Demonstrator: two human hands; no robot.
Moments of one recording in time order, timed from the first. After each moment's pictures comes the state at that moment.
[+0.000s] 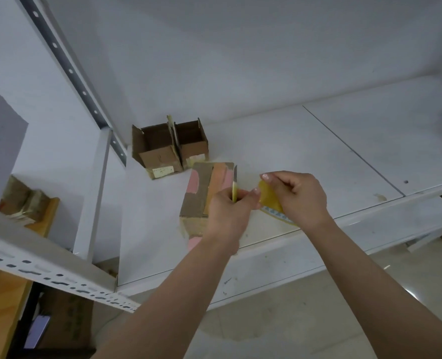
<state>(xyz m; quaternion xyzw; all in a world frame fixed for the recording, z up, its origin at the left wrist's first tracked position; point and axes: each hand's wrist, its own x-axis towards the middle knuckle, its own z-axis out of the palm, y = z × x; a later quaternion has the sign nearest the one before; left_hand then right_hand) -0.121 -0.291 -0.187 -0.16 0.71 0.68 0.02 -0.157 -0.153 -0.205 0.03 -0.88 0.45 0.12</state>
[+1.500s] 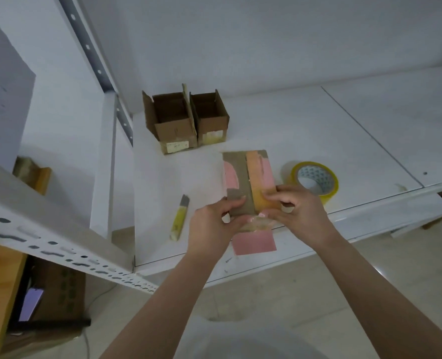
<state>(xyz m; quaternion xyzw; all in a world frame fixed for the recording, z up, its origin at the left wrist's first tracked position) -0.095 -0.389 -0.269 -0.02 0.86 0.52 -0.04 -0.132 -0.194 -0.254 0.13 -0.88 0.46 0.03</state>
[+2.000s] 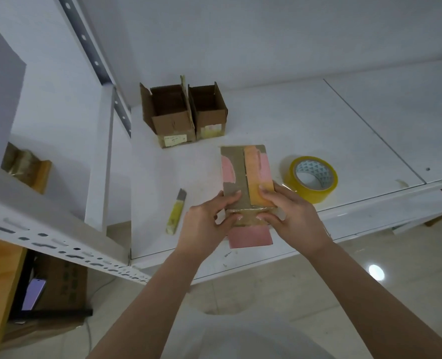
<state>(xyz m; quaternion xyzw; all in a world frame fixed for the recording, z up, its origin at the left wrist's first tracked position) -0.092 -0.395 -0.280 0.04 0.86 0.50 -0.06 -0.120 -0.189 -0.275 0.22 -0.91 0.33 0.11</state>
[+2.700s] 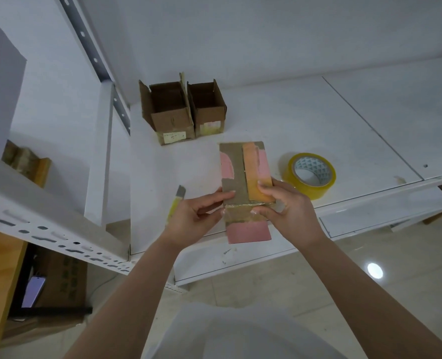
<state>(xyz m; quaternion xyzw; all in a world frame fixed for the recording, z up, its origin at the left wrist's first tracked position) -0.096 -0.424 -0.285 0.13 0.79 0.60 0.01 -0.124 -0.196 -0.281 0.16 -0.89 0.42 0.10</state>
